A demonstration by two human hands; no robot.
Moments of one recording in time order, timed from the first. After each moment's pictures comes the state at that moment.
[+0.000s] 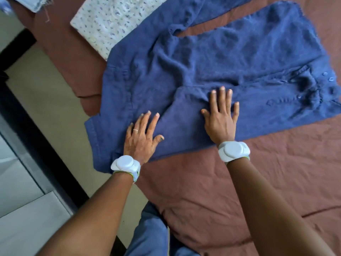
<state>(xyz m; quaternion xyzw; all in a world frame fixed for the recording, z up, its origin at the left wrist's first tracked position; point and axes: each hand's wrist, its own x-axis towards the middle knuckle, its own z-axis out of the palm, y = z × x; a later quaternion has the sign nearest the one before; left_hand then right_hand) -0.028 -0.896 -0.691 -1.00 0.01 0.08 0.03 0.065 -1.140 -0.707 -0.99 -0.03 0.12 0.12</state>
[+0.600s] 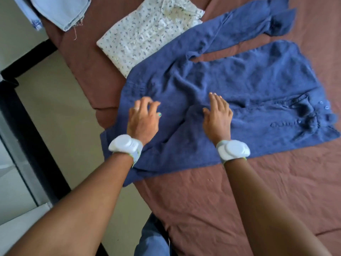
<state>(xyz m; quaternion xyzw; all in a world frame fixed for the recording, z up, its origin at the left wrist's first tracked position) 0.068 -0.862 -0.647 -1.00 0.00 -0.01 -0.07 0.114 -1.088 -0.667 -0.97 -0.03 0.06 0.24</state>
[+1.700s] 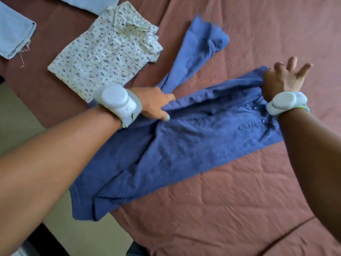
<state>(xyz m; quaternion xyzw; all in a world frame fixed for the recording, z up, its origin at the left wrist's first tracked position) 0.221 -0.967 -0.551 -0.87 0.28 0.41 0.06 0.246 -1.306 -0.598 -0.97 0.08 0.07 -0.20</state>
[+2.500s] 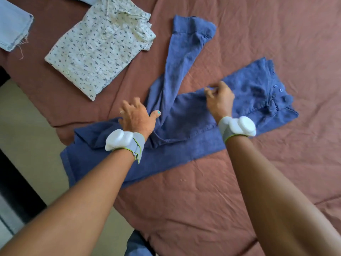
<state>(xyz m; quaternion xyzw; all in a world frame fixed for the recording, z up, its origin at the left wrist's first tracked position) 0.120 -0.975 -0.633 -0.94 -0.23 0.15 -0.18 0.173 -1.193 -0.653 -0.91 0.20 0.02 0.36</state>
